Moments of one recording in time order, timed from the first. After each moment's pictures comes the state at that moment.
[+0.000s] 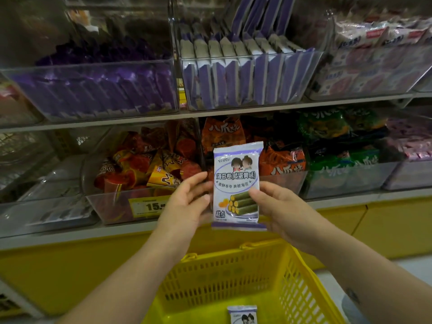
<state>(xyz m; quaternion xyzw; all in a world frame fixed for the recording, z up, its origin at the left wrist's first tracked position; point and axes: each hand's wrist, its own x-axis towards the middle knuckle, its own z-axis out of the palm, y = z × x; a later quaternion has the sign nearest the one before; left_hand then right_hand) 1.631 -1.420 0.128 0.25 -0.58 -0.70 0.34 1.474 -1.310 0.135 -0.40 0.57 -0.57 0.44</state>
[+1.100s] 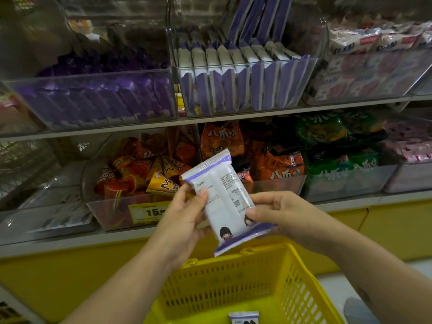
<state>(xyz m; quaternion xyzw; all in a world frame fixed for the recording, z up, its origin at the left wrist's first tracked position) 1.630 -1.419 0.125 0.22 -0.52 -0.75 0.33 1.466 -1.296 0.156 -0.49 0.58 -0.47 0.45</state>
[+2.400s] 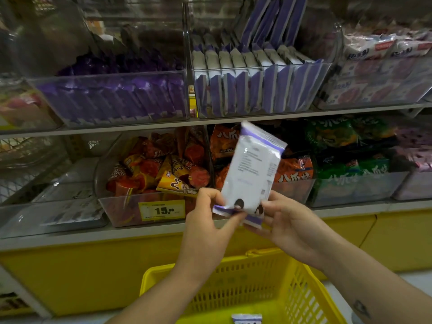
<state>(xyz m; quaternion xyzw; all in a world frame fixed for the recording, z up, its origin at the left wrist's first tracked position) 1.629 -1.391 0.114 0.22 -0.77 -0.36 0.48 1.478 -1.307 0.136 -0.31 0.43 -0.65 0.55</state>
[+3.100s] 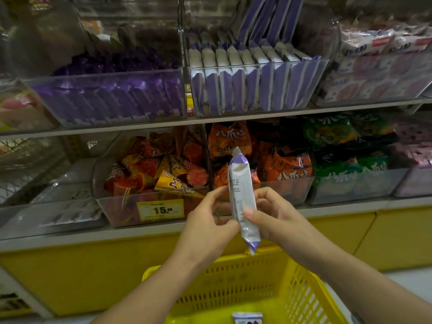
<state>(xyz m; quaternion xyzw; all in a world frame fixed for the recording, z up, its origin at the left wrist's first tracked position) 1.625 -1.403 0.115 0.23 -0.73 -0.55 0.33 1.491 -1.301 0.137 -0.46 0.55 -0.57 0.41</state>
